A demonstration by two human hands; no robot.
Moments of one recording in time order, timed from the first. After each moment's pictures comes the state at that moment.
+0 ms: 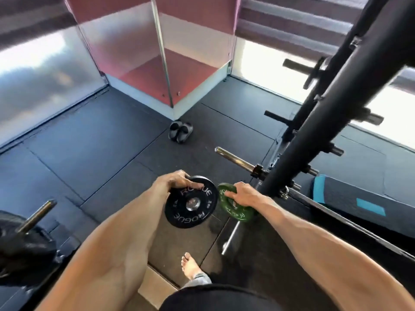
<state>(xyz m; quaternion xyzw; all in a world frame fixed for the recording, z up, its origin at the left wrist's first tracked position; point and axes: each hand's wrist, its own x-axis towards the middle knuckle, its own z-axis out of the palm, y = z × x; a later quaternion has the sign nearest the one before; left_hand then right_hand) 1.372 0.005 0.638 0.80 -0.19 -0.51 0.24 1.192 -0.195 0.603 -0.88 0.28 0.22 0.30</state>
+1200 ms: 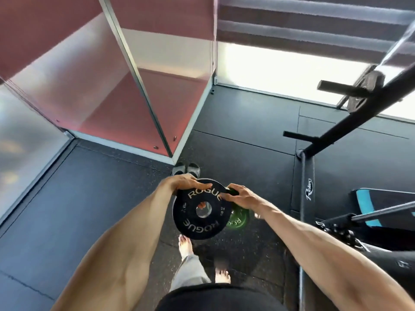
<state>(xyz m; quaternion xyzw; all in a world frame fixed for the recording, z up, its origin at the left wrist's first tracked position) 1.920 -0.217 0.649 0.71 -0.28 -0.63 0.15 1.701 -0.335 0.593 -0.73 0.35 0.09 0.58</state>
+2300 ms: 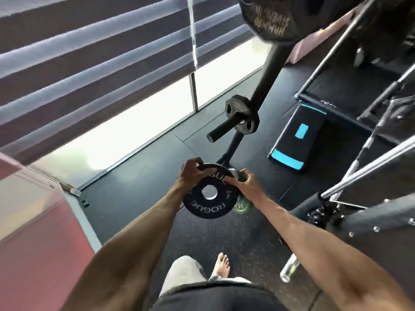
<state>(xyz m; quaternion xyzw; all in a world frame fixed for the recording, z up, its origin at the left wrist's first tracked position) 1.936 -0.846 0.633 0.51 -0.74 -0.40 0.17 1.752 -0.718 0.623 -0.34 0.73 -0.40 0.43</state>
